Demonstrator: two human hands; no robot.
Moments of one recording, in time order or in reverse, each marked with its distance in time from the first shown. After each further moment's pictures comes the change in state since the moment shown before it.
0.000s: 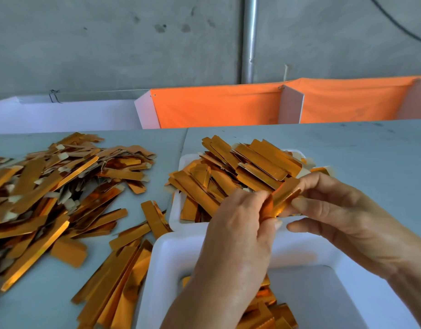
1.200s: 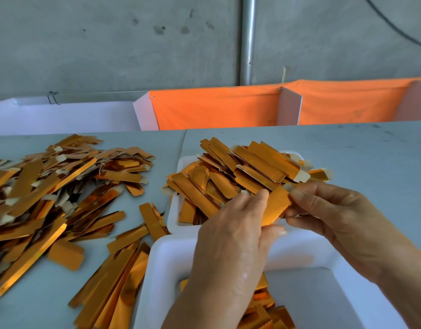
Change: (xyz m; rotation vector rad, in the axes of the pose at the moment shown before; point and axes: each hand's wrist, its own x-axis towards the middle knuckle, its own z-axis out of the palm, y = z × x) left_hand 0.004 0.000 0.000 0.207 -0.035 0.086; right_hand 0.003 0.006 0.005 -0.079 0.249 0.054
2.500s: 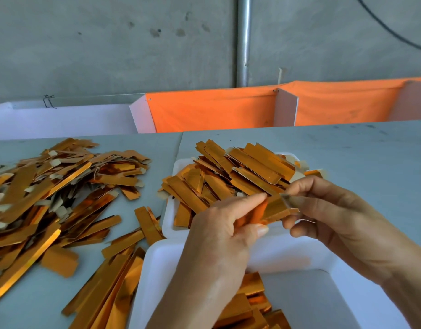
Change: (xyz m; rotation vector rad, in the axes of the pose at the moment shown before) left_hand -0.004 -0.014 -0.002 -0.408 -0.049 -0.175; right_hand -0.001 -0.004 -0.005 0.112 -0.219 -0.099
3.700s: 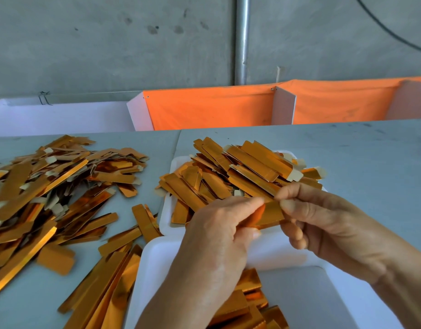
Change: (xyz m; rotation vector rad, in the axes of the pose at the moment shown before) left_hand -0.001 -0.001 0.000 0.178 -0.040 0.097; right_hand 0.003 0.006 -0.001 0.197 -0.094 0.189
